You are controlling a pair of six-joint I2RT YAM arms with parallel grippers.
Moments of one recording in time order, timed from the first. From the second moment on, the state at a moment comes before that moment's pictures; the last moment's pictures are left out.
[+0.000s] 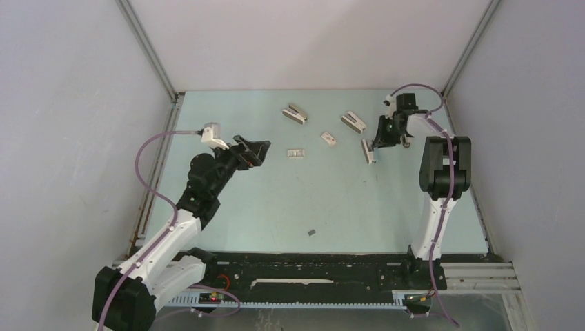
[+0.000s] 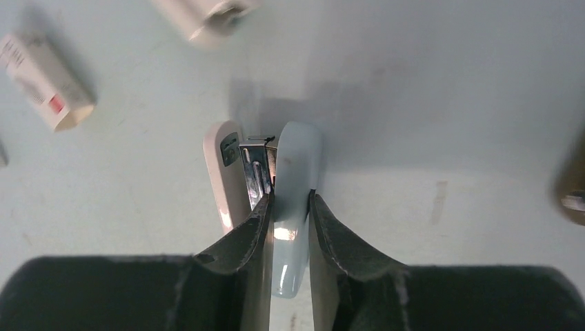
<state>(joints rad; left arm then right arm) -0.36 0.91 0.55 0.34 0.07 -0.64 -0.03 2.11 1.58 -0.55 -0.28 0.11</state>
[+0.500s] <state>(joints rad) -0.36 1.02 0.55 0.45 0.13 -0.75 0.22 2.01 1.41 -0.56 -0.46 0.05</state>
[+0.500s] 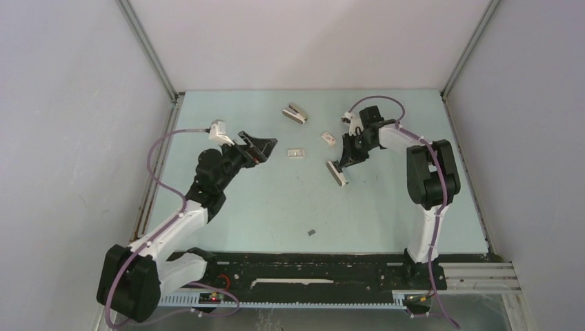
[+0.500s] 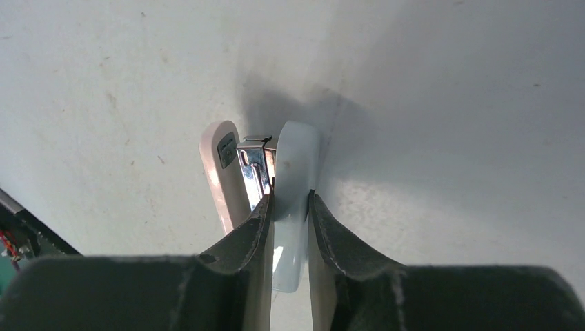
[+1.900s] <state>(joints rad) -0.48 1.78 0.78 0.48 0.40 -1.26 0.29 2.01 1.40 -0.56 -0.63 0.16</state>
